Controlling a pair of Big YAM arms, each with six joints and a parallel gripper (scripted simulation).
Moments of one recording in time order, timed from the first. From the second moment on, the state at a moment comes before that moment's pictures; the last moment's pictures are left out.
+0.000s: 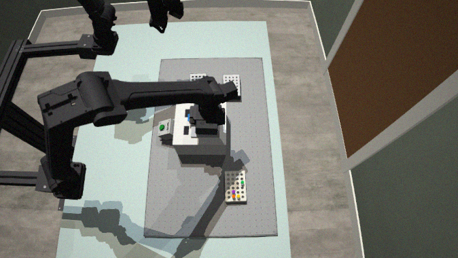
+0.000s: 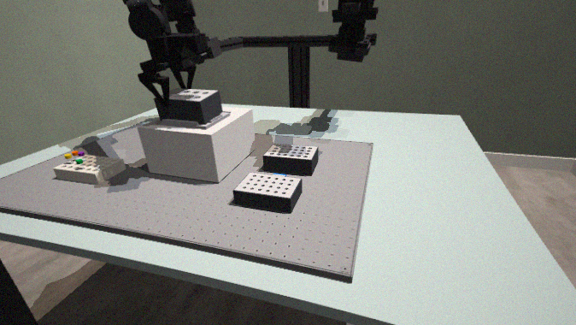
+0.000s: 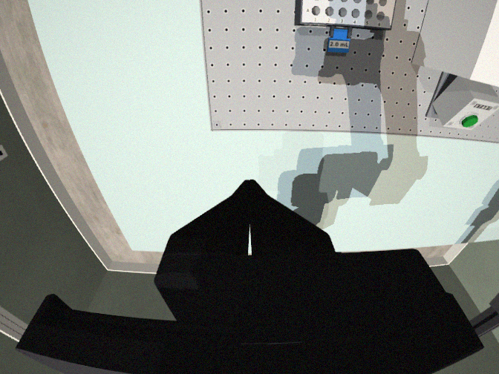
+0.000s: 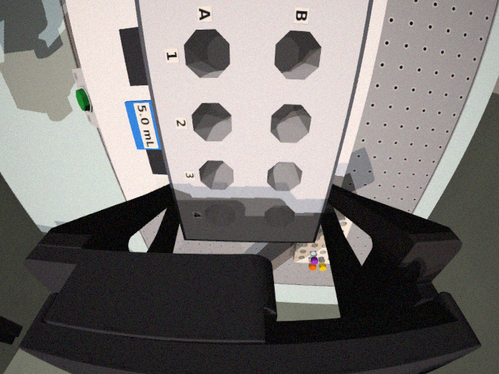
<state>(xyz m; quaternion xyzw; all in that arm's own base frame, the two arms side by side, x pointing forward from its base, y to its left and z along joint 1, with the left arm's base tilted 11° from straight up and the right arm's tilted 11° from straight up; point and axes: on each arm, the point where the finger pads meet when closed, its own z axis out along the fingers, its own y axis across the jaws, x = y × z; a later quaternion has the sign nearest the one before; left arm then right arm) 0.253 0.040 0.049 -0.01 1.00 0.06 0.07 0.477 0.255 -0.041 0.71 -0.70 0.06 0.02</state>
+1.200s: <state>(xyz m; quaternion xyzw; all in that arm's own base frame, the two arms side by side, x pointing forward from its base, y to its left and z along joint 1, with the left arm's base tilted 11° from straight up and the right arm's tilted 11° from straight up) 0.253 0.040 0.049 -0.01 1.00 0.06 0.07 0.475 0.255 -0.042 0.71 -0.70 0.06 0.02</state>
